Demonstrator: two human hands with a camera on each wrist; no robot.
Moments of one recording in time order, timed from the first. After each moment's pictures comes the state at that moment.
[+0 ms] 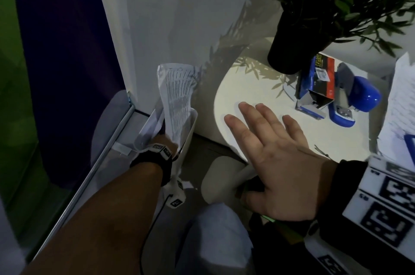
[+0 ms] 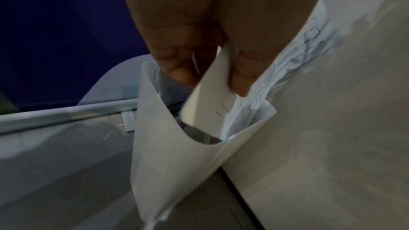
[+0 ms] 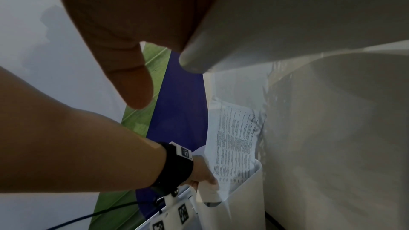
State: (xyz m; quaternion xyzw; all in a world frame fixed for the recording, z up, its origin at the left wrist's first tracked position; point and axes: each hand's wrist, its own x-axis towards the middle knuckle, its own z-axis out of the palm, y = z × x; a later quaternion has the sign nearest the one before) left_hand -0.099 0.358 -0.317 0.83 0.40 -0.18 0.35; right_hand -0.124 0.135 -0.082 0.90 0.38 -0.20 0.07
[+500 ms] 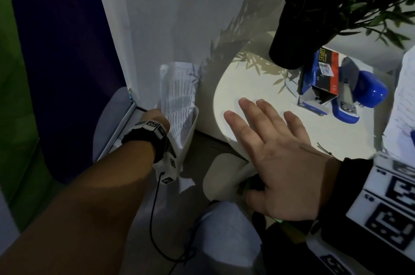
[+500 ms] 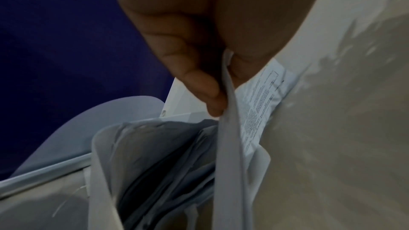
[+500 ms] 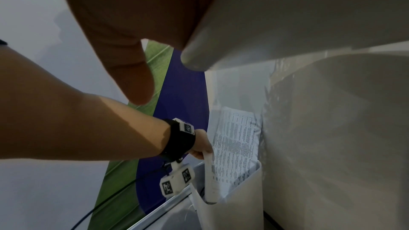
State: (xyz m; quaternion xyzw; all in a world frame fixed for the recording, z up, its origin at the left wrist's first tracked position) left_hand -0.071 0.389 -0.285 0.87 0.39 -0.11 0.28; right_hand -0.125 0.133 -0.079 0.90 0.38 -0.20 0.08
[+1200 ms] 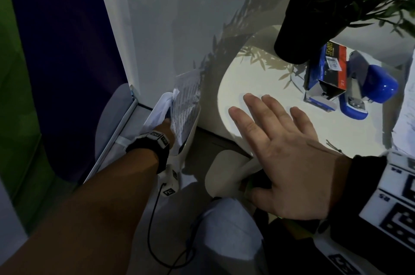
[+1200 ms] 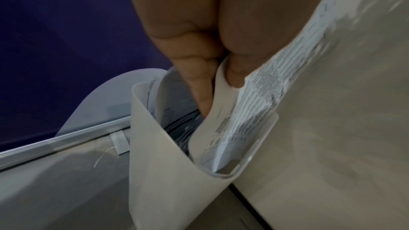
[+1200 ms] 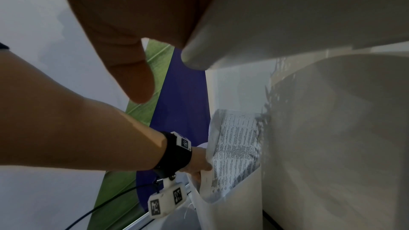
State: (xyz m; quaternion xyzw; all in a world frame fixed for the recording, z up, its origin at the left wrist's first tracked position) left_hand -0.087 0.375 -0.327 0.90 0.30 -0.20 0.25; right_hand -0.124 0.132 -0.084 0.90 0.40 -0.17 0.06
